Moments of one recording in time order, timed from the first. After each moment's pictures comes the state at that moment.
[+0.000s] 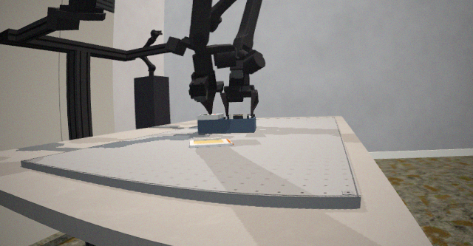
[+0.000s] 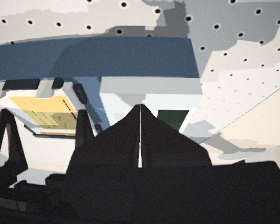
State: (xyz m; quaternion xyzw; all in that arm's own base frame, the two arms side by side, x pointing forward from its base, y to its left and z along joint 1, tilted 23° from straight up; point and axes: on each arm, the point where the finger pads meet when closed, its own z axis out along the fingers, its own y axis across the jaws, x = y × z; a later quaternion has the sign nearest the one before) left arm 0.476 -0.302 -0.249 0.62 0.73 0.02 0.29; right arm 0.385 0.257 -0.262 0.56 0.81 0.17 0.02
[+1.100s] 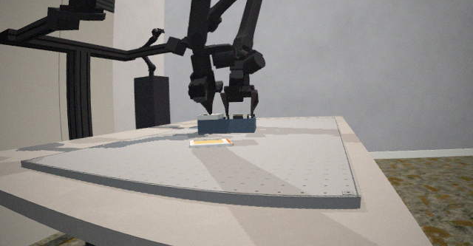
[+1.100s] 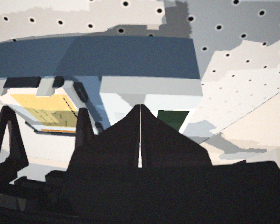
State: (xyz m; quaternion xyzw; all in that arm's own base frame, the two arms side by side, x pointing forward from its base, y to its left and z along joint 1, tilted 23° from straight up) left arm 0.476 -0.302 -0.249 0.62 0.73 0.02 0.29; right arm 0.385 0.256 -0.262 0.55 0.81 0.18 0.02
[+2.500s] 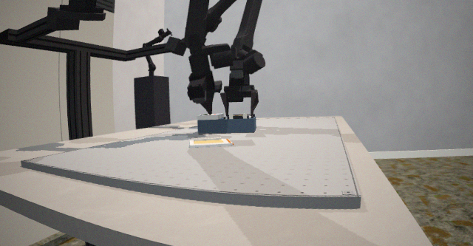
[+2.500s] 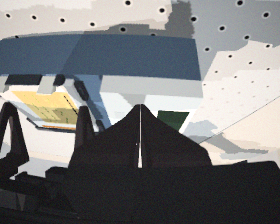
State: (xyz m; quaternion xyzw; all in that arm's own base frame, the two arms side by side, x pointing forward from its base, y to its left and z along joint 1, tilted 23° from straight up) left arm 0.476 -0.302 -0.249 0.62 0.73 0.02 0.29; right arm 0.385 0.256 -0.262 0.55 0.81 0.20 0.02
